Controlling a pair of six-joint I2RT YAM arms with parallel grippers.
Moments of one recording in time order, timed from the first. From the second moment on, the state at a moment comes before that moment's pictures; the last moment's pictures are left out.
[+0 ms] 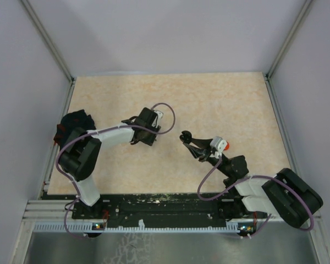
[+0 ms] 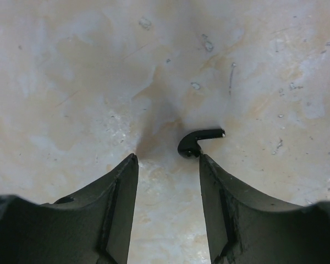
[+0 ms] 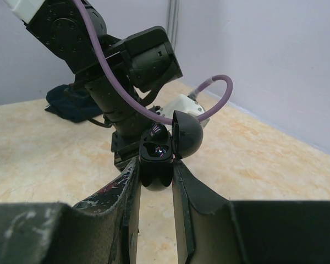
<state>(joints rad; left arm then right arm) -0.63 1.79 1.07 -0.29 -0.15 -0.05 0.61 1.19 0.04 1.51 -0.34 0.00</state>
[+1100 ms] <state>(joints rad) -0.65 1.69 1.07 -0.30 -0.25 -0.28 0.61 1.19 0.04 1.51 -0.34 0.00</state>
